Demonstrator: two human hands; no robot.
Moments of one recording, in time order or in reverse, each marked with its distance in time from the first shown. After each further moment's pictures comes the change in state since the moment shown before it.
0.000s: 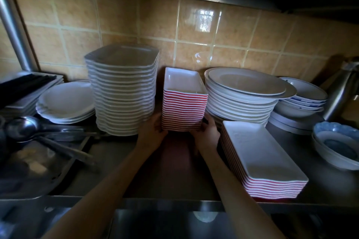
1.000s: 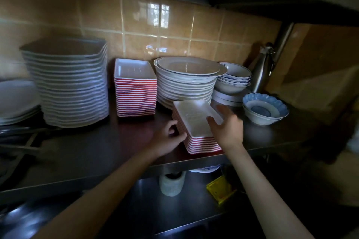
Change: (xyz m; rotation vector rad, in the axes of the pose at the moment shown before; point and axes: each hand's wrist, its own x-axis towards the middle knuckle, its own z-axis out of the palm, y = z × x) left_hand -0.090 0.115 0.091 -0.182 -0.524 -0.244; right_hand -0.085 -0.015 -0.192 -0.486 0.275 -0.085
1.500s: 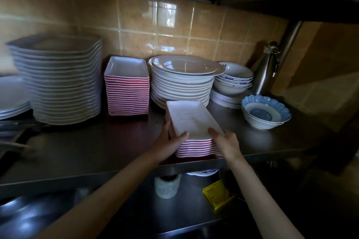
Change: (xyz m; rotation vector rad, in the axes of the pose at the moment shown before) left_hand -0.003 0.021 0.036 -0.229 0.025 0.009; right_hand 0.007 0.056 0.007 0.392 -0.320 0.492
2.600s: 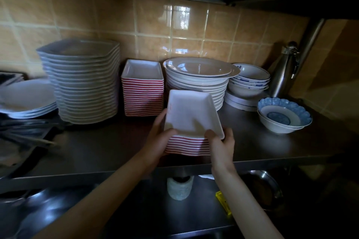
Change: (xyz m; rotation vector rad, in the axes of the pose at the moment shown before) left_hand -0.031 0.023 -0.036 -0.322 0.220 -0.018; right_hand -0.058 -0.031 0.051 0.507 0.073 -0.083
